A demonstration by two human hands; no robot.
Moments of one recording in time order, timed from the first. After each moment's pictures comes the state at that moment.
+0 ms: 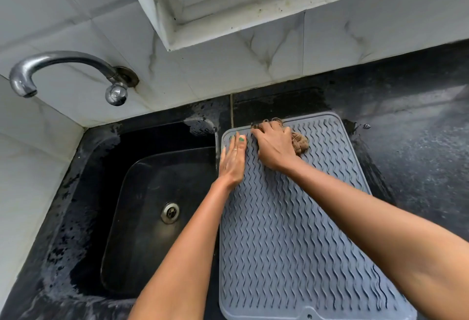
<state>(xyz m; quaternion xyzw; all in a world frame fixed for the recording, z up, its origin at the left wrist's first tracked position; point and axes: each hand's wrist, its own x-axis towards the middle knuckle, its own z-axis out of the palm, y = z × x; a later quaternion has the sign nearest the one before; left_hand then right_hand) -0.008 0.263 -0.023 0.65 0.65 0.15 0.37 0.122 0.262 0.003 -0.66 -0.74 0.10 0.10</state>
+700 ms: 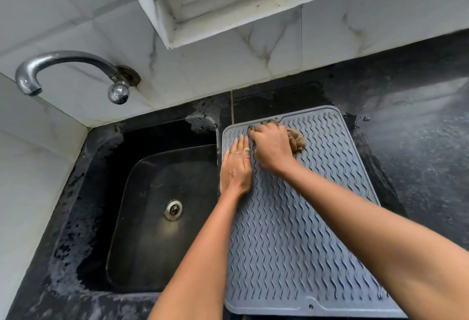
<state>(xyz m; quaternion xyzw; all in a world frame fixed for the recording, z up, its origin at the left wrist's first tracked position) -0.010 0.229 -0.029 0.74 0.62 0.15 0.20 0.112 0.242 0.007 -0.66 -0.74 0.07 0.14</state>
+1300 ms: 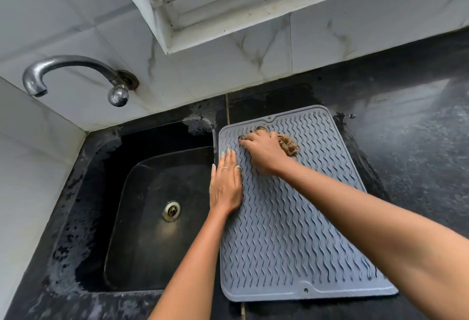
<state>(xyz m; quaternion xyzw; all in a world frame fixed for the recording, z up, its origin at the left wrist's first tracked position) -0.037 0.187 -0.035 0.76 0.62 0.12 0.14 0.111 0.221 0.019 -0.60 -0.79 0.10 0.10</state>
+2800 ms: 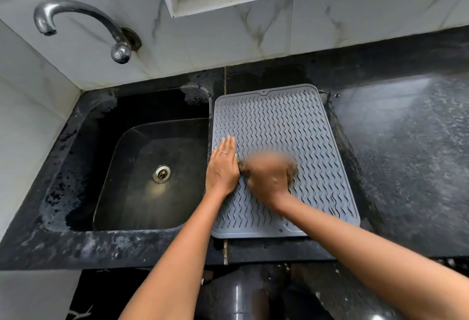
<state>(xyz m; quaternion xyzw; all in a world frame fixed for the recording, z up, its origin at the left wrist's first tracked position) -0.032 0.120 -0.041 0.77 0.61 0.14 0.13 0.093 0.069 -0.005 -0.62 -0.73 0.07 0.27</state>
